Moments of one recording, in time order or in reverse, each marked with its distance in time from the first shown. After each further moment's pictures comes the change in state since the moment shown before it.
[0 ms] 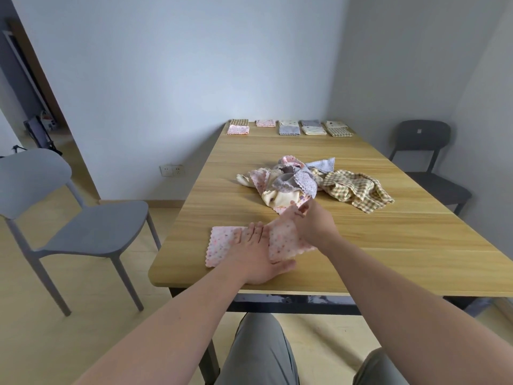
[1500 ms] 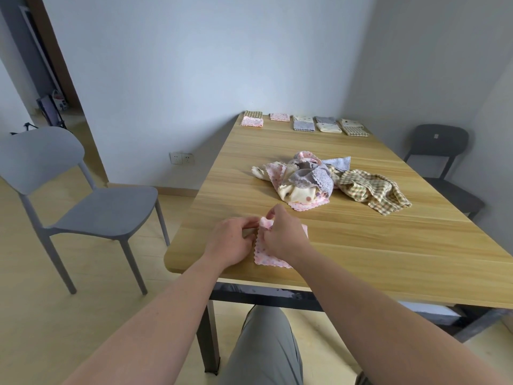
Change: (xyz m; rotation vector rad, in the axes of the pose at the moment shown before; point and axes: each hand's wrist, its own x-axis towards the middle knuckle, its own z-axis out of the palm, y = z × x) left_hand -0.016 -0.073 0.001 -0.593 0.454 -0.042; right_hand -0.046 -0.056 0.065 -0.051 -0.139 -0.161
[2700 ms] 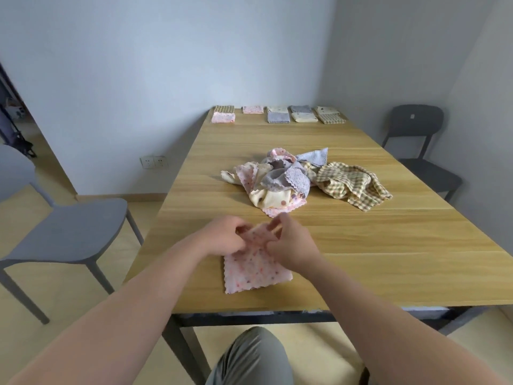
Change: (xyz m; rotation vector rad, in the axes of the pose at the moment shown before) left_hand 0.080 0.041 0.007 0.125 -0.516 -0.050; right_hand 0.024 0.057 -0.044 0.138 -0.085 0.123
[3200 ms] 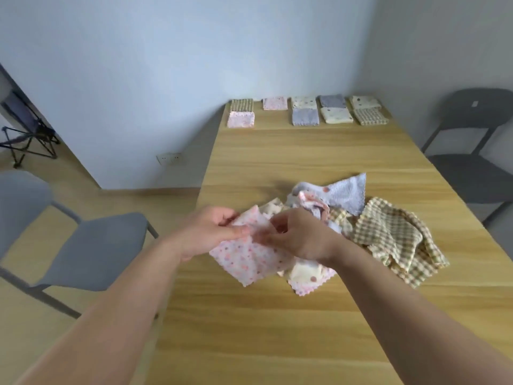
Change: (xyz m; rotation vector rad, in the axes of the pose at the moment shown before) left_hand 0.065 0.021 -0.203 -0.471 0.021 -0.080; right_hand 0.168 -0.125 -0.100 0.178 -0.378 -0.188
